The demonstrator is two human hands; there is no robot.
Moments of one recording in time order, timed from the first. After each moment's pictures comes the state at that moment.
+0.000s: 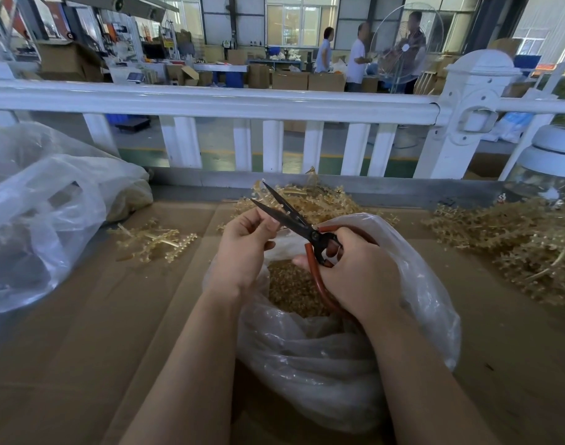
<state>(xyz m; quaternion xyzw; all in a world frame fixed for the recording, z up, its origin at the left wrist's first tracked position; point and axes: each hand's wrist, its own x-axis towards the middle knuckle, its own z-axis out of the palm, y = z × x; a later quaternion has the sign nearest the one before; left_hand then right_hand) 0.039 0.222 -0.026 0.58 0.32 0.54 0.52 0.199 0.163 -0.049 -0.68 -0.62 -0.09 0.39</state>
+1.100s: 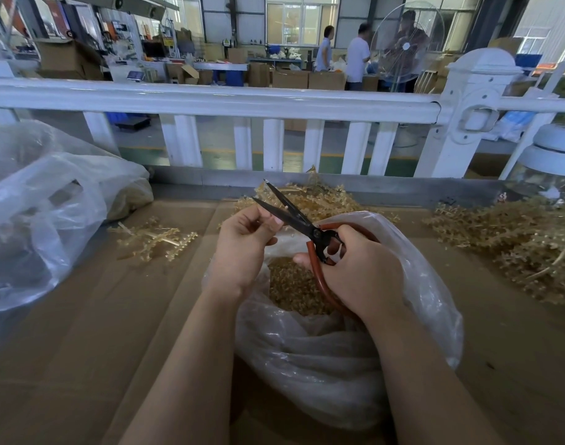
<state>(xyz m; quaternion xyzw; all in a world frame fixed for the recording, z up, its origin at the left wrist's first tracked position) 0.036 0.222 -0.025 0.60 0.33 0.55 0.48 0.198 0.160 -0.044 -0.69 -0.61 -0.10 0.38</state>
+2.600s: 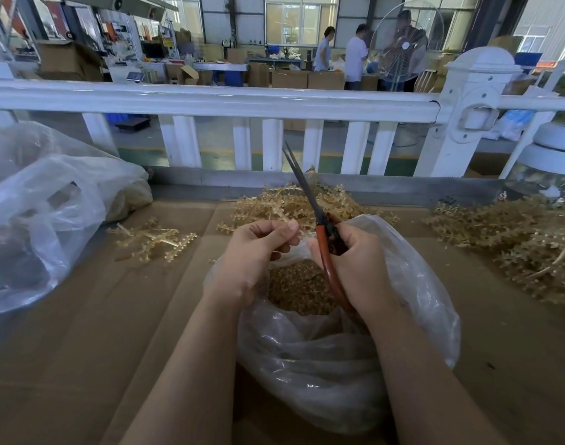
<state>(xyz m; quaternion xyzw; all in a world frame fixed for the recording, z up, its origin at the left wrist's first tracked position) 0.042 0.218 -0.025 0.57 0.34 0.46 0.59 0.195 0.168 -0.044 -0.62 -0.55 0.14 0.54</state>
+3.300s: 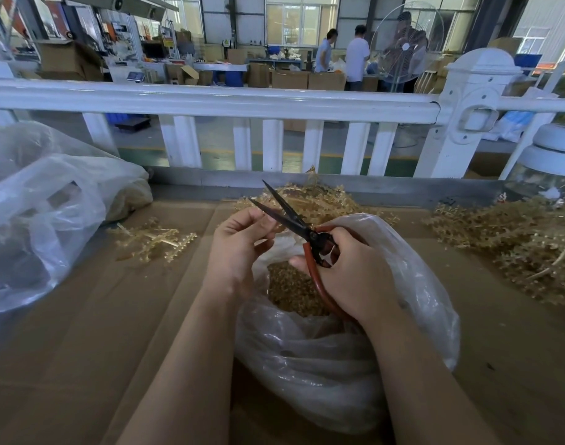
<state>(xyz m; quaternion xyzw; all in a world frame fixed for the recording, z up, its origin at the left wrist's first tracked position) 0.036 0.222 -0.024 0.50 0.30 0.56 0.59 0.198 0.163 -0.048 -0.66 -0.63 0.00 0.39</state>
